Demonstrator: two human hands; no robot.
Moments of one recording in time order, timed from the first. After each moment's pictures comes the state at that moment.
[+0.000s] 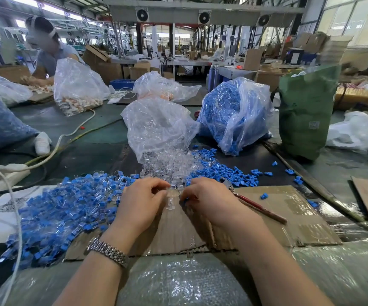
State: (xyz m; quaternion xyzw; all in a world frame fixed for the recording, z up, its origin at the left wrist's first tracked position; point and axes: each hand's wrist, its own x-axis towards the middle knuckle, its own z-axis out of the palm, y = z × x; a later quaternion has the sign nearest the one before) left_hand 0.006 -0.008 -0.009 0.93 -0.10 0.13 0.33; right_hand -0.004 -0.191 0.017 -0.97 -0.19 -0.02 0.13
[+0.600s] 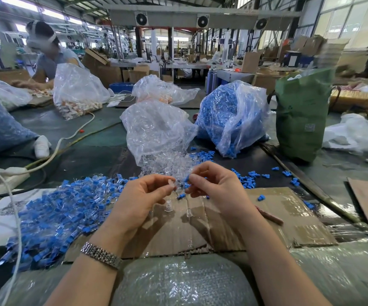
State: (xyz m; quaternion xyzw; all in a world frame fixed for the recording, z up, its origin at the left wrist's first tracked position) left_hand -0.003 -0.004 0.000 0.75 -0.12 0.00 0.65; right_hand -0.012 -0.208 0.014 -0.70 -0.13 -0.06 0.70
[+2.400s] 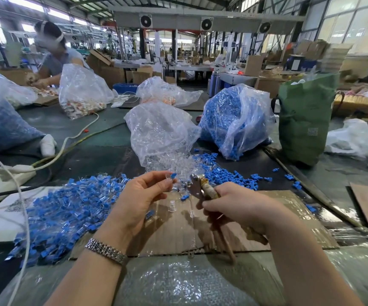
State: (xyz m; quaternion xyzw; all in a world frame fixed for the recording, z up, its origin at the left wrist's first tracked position) left_hand 0.000 0.001 0.001 0.64 -0.08 -0.03 0.76; right_hand -0.039 -0.215 0.056 -0.87 0.01 0.19 0.45
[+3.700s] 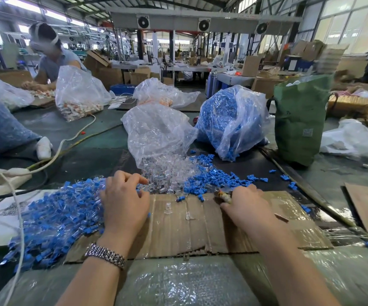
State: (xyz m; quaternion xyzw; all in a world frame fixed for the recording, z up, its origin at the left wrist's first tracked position) left_hand 0.002 0.003 -0.011 0.92 0.02 0.27 0.27; right_hand -0.019 -0.241 0.018 -0.98 0.15 0.02 0.08
